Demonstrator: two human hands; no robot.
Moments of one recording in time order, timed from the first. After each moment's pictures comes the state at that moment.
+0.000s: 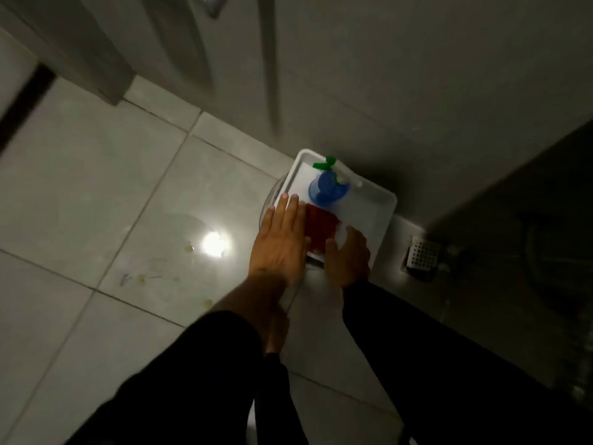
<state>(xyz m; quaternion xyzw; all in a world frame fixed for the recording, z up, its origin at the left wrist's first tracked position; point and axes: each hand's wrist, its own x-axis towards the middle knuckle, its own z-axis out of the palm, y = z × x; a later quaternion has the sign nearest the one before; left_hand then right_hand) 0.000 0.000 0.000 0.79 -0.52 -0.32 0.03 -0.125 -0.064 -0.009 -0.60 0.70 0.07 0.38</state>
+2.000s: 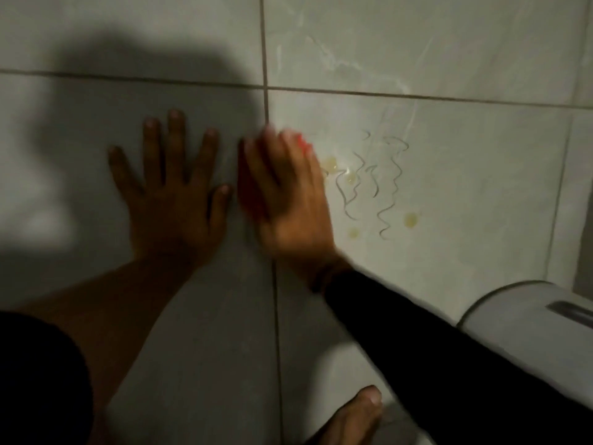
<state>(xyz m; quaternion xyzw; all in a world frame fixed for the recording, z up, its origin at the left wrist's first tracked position) 0.149 0.492 -0.469 0.99 0.03 -0.08 0.10 0.170 0.306 -0.448 -0.98 -0.16 0.07 0.13</state>
